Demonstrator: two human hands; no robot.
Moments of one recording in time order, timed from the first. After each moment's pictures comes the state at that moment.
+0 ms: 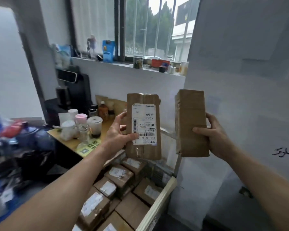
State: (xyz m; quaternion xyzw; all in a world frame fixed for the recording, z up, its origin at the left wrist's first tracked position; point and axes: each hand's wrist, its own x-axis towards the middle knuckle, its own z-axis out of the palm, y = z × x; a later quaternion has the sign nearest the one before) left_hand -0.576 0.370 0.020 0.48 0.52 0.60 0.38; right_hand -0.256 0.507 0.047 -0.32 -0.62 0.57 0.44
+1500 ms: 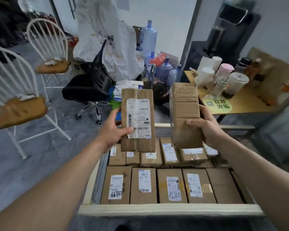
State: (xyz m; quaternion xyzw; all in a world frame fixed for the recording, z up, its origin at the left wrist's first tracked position) left_hand -0.712 -0.026 -0.153 0.05 0.73 0.66 0.18; right_hand -0.639 0.305 -0.140 -0.15 -0.71 0.69 0.03
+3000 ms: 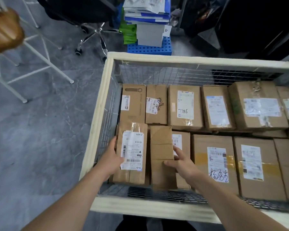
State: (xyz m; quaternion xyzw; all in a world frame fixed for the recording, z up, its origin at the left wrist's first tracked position) left_hand -0.693 -0.122 -0.534 -0.20 0.80 0.43 0.37; right_hand -0.626 0.143 -0.551 -0.33 -0.62 0.62 -0.35
